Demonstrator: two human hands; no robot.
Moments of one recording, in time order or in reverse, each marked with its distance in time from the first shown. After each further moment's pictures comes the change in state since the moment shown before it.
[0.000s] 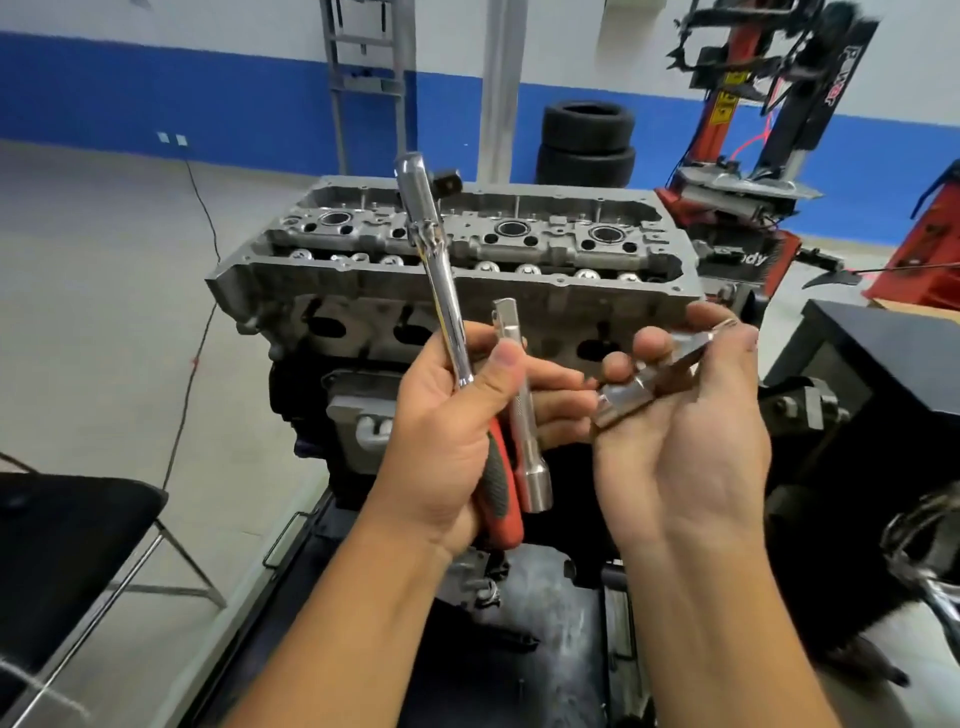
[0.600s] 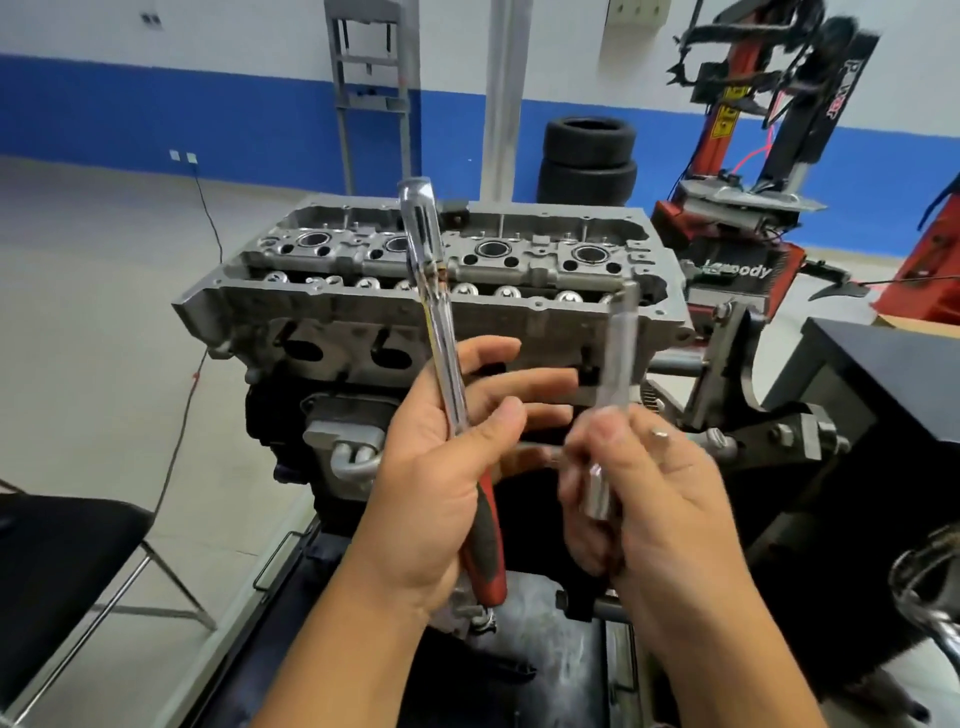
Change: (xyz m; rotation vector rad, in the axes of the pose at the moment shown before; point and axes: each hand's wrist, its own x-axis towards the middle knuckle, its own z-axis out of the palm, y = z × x) left_hand 0.002 -0.014 -0.005 0.226 -0.044 0.039; right_hand -0.006 -0.005 -0.044 -0.466 -0.462 0.128
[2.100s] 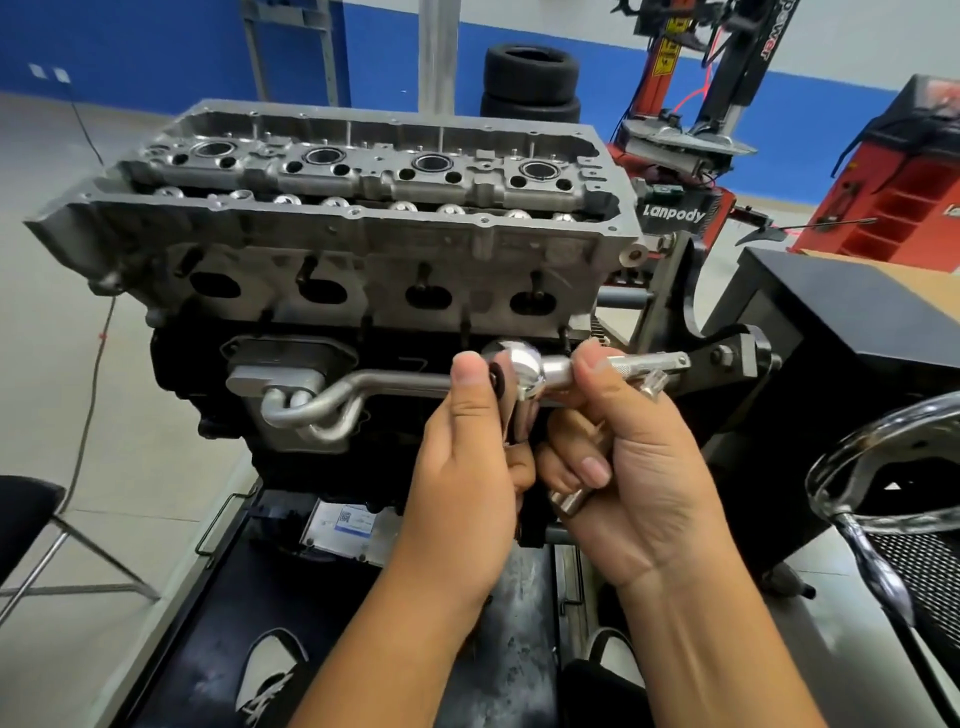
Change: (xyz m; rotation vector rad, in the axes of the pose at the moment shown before) left_hand -0.032 -0.028 0.037 0.127 0.165 -0.287; right_hand -0.008 0.002 -0.006 0.381 0.238 0.155
